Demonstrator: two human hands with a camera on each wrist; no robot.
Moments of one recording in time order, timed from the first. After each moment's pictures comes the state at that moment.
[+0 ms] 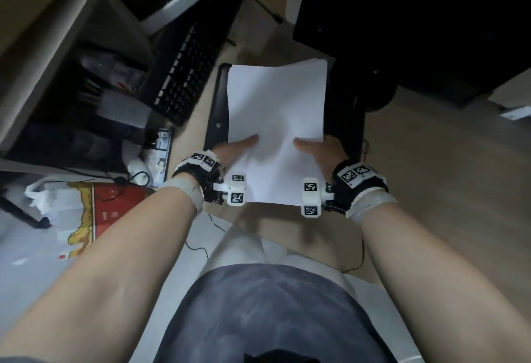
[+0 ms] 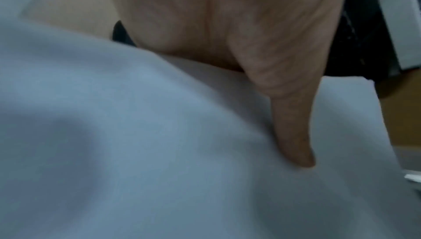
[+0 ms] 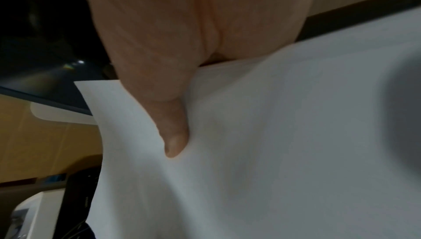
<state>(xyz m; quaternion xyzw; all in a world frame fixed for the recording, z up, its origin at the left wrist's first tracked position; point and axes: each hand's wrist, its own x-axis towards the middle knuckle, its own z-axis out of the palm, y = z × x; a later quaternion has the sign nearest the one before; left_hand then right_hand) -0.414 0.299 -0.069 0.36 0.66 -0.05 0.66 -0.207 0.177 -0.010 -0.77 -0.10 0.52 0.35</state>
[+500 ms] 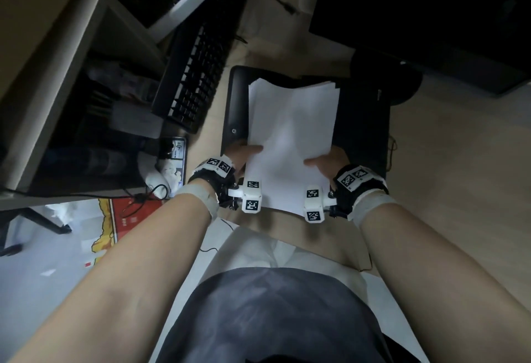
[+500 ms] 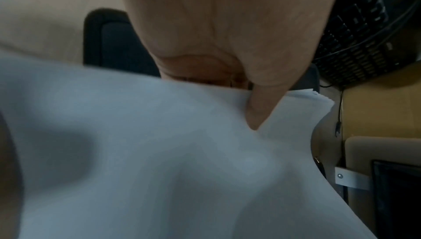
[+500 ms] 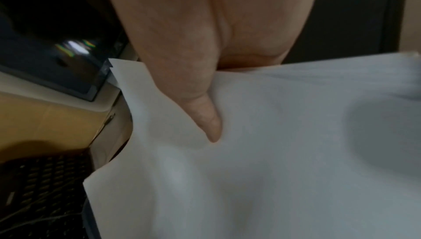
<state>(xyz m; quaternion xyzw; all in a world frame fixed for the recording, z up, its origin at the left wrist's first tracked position) -0.418 0.323 -0.073 0.36 0.65 -0.06 0.67 -0.231 0.199 -0.057 -0.81 -0.08 0.53 0.25</state>
